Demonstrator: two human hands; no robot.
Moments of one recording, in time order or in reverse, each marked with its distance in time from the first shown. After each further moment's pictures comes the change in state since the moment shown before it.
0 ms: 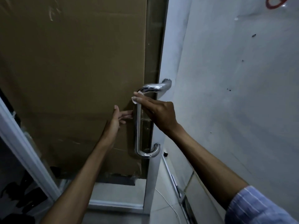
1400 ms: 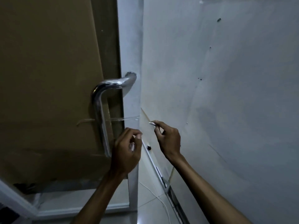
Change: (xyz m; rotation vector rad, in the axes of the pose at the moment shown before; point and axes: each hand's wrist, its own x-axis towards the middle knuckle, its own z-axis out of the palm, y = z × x) left_hand -0.054 -0.053 0.140 0.327 0.032 0.764; right_hand -0.160 0.048 -0.026 0.010 0.038 1.009
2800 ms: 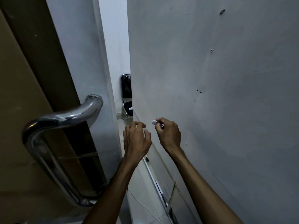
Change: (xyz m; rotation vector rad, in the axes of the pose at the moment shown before) left_hand 0.135 -0.081 0.173 0.492 -0.199 -0.328; right_hand 0.158 0.081 0.027 -0.106 -0.044 0.152
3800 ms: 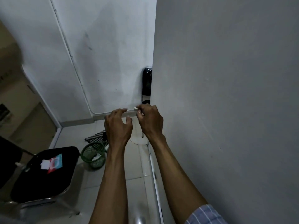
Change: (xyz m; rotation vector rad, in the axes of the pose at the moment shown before) left_hand 0.318 -0.127 0.137 -0.038 0.230 -0.369; right_hand 0.321 0.004 0.267 0.071 -0.203 -0.331
